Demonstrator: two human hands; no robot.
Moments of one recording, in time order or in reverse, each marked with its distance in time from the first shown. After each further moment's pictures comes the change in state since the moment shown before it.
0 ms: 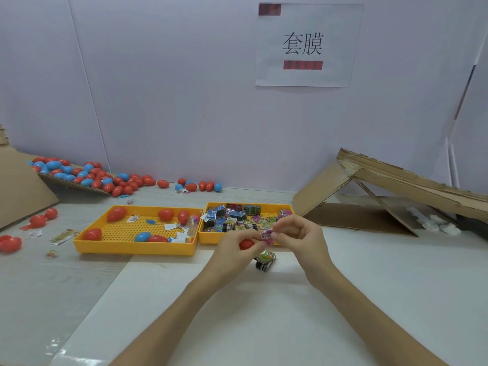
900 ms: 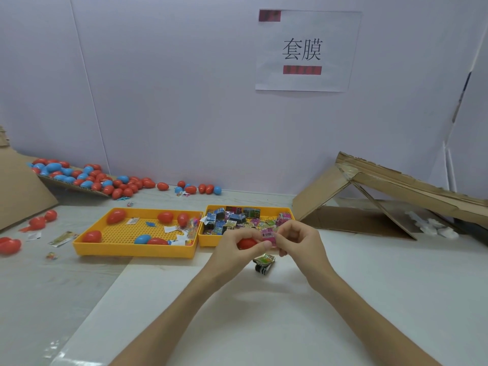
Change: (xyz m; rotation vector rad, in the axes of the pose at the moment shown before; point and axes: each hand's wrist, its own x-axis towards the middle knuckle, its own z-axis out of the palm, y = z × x) left_hand 0.000 0.003 -0.002 -0.160 0.018 0.043; right_hand 0.003 0.003 -0.001 -0.104 -0.002 -0.006
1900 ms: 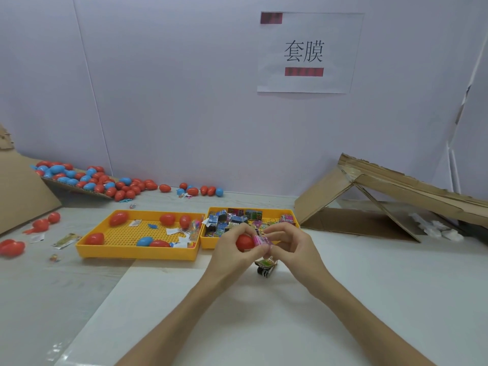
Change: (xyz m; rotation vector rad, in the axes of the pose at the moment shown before) left_hand -0.001 -0.004 0.001 0.094 0.160 -0.015; right_hand -0.002 0.006 0.008 0.039 -0.136 0.006
